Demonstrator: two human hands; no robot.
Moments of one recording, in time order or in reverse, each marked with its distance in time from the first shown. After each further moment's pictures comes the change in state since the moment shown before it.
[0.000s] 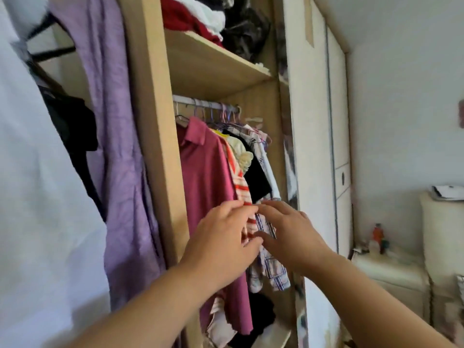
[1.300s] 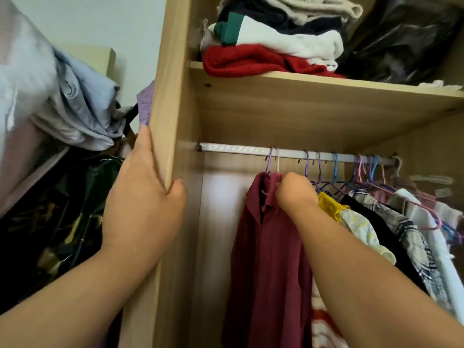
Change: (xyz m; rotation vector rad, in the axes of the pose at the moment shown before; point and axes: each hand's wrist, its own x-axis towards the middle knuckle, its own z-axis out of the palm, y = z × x) left_hand 0.152 -0.069 -0.079 0.787 0.923 -0.500; right_hand 0.418 -0.016 0.067 0.429 0.101 -0.181
